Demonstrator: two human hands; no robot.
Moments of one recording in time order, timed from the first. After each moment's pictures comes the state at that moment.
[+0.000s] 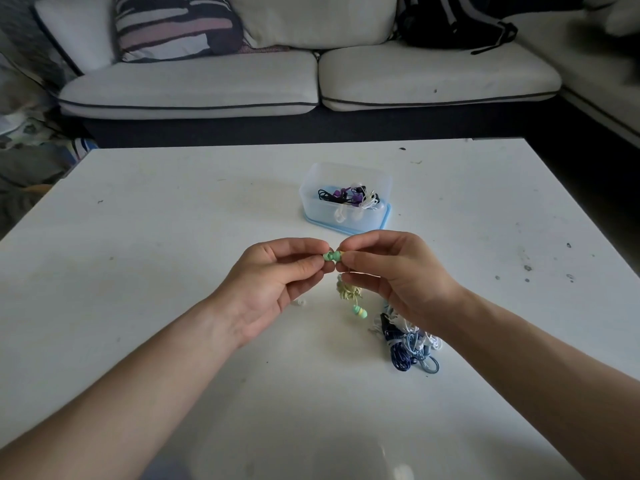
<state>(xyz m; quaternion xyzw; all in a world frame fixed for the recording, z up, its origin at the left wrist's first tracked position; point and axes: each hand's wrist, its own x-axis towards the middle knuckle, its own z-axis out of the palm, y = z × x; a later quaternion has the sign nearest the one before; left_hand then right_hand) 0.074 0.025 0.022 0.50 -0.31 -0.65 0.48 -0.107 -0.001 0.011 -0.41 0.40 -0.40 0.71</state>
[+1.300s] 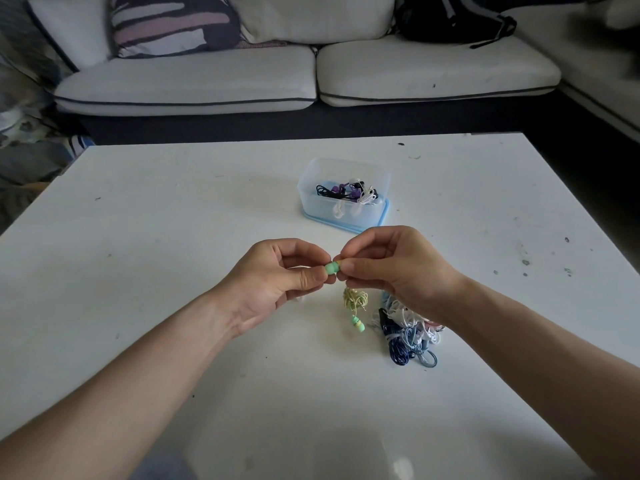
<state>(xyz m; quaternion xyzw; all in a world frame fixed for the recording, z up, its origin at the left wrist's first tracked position) 0.079 0.020 0.013 0.51 -0.42 -0.63 0.40 -0.114 -0.002 0.013 -0.50 0.41 -0.35 0.68</state>
